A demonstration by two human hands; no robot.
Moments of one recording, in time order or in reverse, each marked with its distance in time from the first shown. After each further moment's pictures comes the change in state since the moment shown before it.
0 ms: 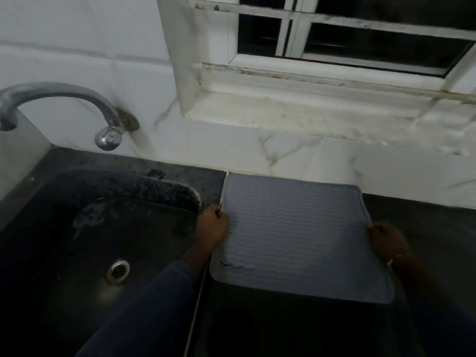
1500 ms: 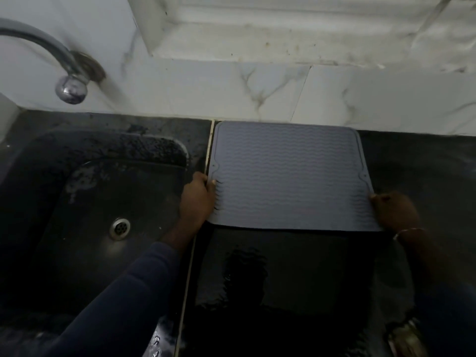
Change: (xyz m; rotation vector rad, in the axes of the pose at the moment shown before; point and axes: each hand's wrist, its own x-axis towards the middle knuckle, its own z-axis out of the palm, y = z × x) left_hand -0.058 -0.011 -0.004 0.248 0.083 0.061; right_hand -0.051 0.060 0.015 -0.025 0.069 0.045
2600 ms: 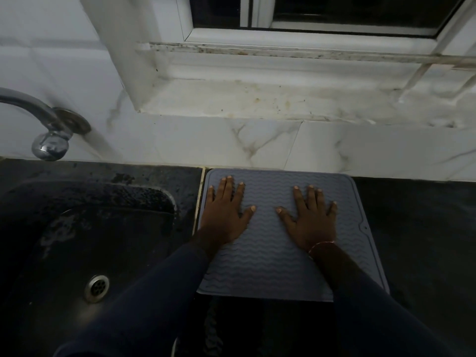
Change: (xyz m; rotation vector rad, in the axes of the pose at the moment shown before) left_hand 0.093 0.048 0.068 0.499 -0.144 0.551; right_hand 0.040 -0.146 0.084 -0.278 0.065 -0.296
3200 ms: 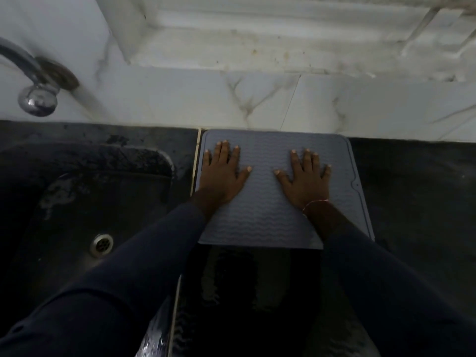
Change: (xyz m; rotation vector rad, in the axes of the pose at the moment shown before) left_hand -0.013 0.006 -0.007 -0.052 -0.024 -0.043; right_hand -0.010 0.000 0.001 0.022 -0.043 -0.003
